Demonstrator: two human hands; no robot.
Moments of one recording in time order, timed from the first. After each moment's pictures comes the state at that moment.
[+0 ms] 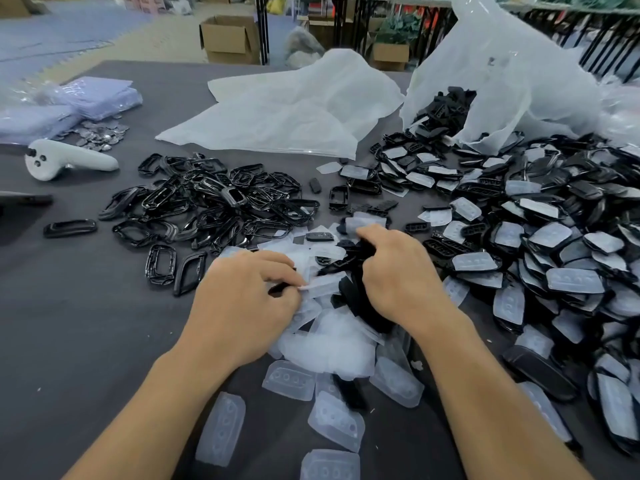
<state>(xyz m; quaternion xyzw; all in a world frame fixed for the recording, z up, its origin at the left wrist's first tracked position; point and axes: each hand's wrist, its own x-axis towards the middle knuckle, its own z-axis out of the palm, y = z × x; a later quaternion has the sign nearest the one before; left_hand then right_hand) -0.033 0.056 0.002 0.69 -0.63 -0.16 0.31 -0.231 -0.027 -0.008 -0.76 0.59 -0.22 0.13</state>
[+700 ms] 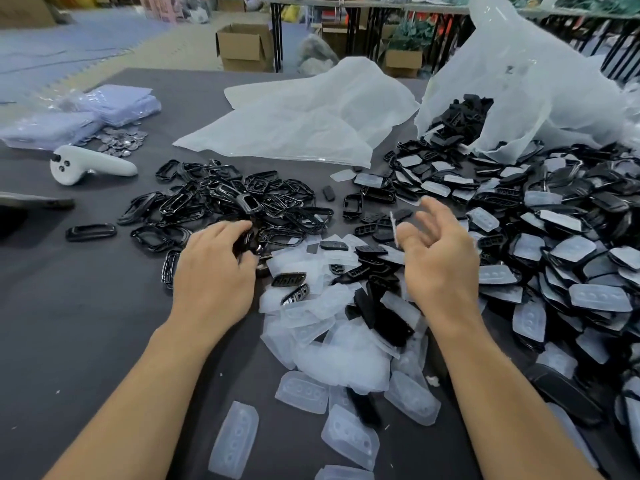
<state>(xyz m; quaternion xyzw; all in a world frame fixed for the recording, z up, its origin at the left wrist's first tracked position) 0.015 0.020 -0.011 0.76 -0.56 -0.04 0.32 -0.236 -0.032 0.004 -0.55 0.62 -0.49 0.28</state>
